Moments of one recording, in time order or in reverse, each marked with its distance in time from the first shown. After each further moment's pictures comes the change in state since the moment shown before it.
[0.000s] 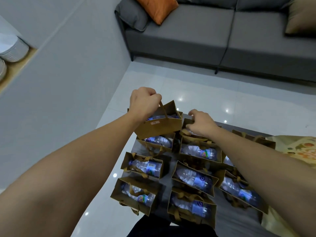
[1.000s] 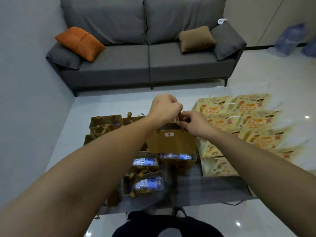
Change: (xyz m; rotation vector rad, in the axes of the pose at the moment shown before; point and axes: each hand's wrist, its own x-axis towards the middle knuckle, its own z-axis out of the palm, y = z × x) left_hand -0.269 0.166 0.154 -0.039 -0.368 0.496; right_hand -0.311 0.159 -0.052 0.244 0.423 0.043
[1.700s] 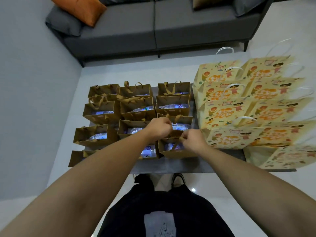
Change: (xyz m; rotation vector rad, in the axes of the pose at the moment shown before) left_hand -0.073 -0.074 0.121 0.059 -0.396 -0.375; right_hand -0.072 0.142 0.095 -0.199 -0.264 0.235
